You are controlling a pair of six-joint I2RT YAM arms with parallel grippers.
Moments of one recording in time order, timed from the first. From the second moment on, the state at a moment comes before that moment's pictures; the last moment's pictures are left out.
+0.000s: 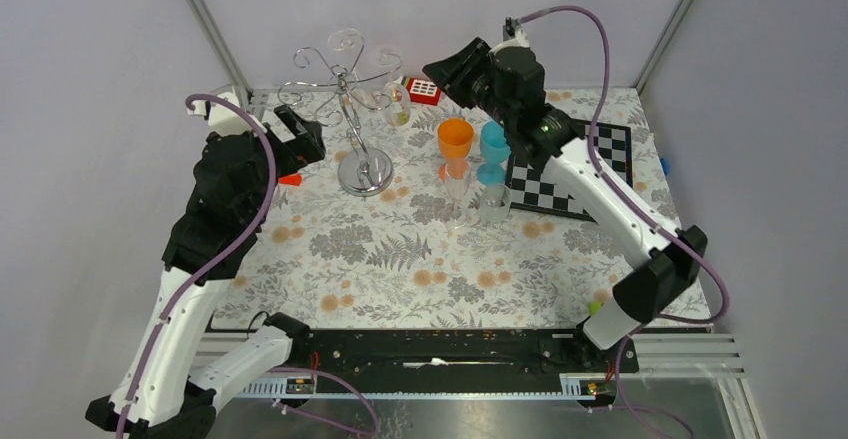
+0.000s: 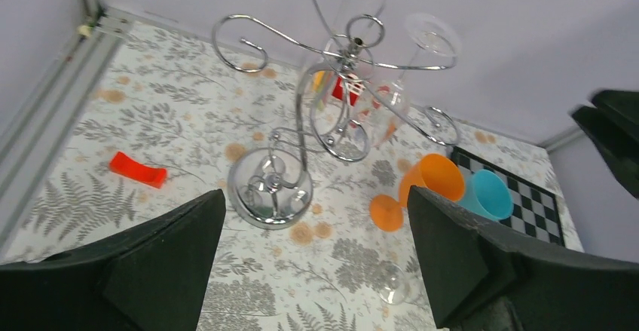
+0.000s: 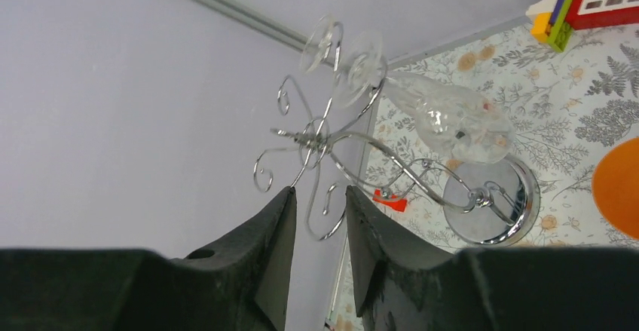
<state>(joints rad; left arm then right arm) -0.42 0.86 1.31 -0.60 -0.42 -0.44 0.64 1.57 1.66 -0.17 0.07 0.96</state>
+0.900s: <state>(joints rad) -0.39 0.79 1.28 -0.63 -0.29 -0.46 0.60 2.18 2.44 -0.53 0.10 1.04</state>
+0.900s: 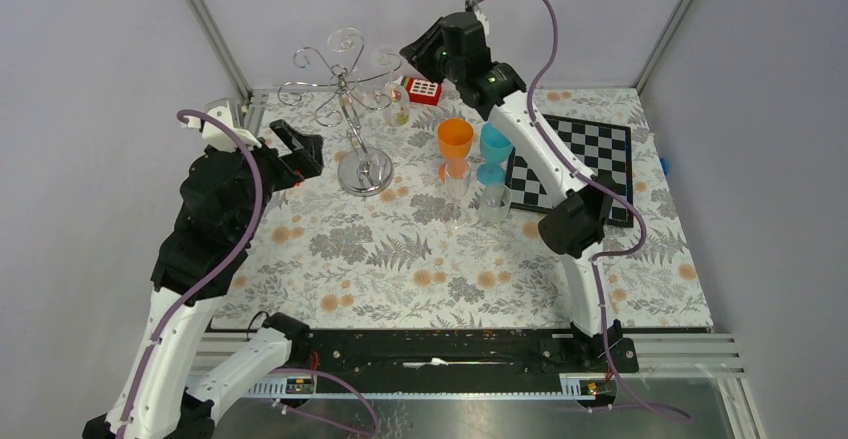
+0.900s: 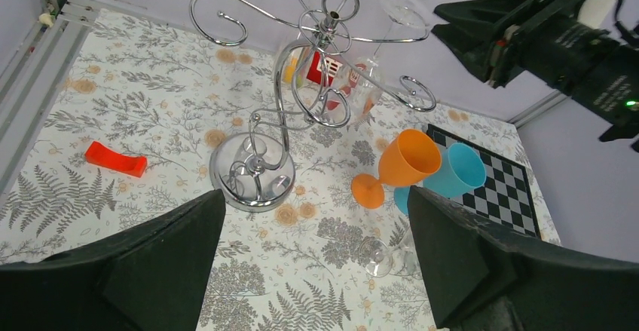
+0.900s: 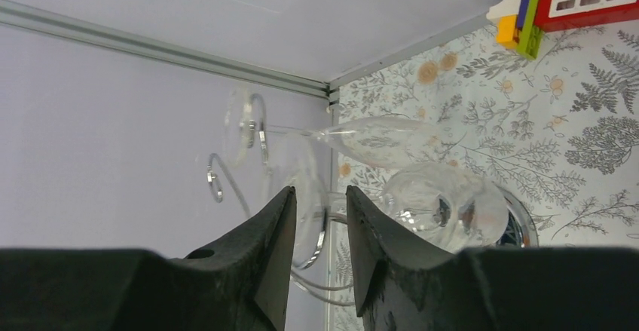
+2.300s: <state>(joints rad) -0.38 0.83 1.27 -0.64 -0.24 -0.46 0.58 2.13 2.15 -0.09 0.03 0.95</state>
